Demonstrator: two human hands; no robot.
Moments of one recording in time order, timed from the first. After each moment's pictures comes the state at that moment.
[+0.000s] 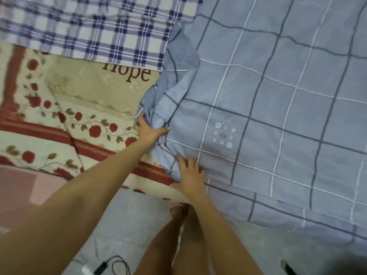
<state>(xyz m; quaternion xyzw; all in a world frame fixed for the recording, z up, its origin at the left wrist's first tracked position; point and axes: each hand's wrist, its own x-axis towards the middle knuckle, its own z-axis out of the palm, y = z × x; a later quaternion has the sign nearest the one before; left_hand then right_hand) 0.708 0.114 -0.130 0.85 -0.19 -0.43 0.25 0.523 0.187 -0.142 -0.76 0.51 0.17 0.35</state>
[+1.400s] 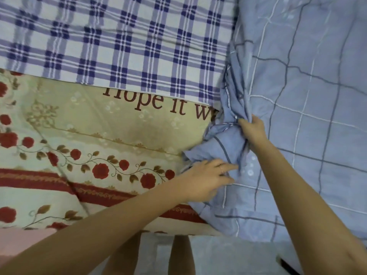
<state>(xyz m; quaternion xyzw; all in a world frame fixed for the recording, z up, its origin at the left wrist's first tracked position) 0.726 0.089 -0.089 0.33 -0.87 -0.32 0.16 0.573 -0.048 -0.083 -0.46 0.75 -0.18 0.44</state>
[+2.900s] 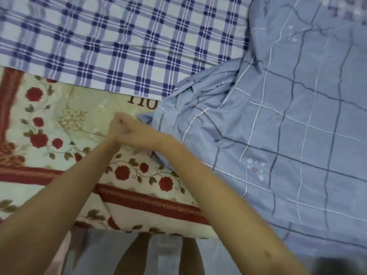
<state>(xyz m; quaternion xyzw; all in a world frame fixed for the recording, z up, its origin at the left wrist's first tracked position) 0.924 0.045 -0.142 0.80 -0.15 -0.47 0.34 0.860 0.032 -0.052 -0.69 0.44 0.09 0.56</state>
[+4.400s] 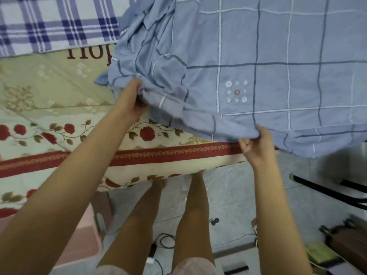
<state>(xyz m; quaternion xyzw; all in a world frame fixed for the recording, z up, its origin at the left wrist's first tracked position) 0.813 0.079 -0.077 0.61 -0.01 -0.70 0.37 0.517 0.191 -0.075 0.13 0.62 -0.50 0.59</state>
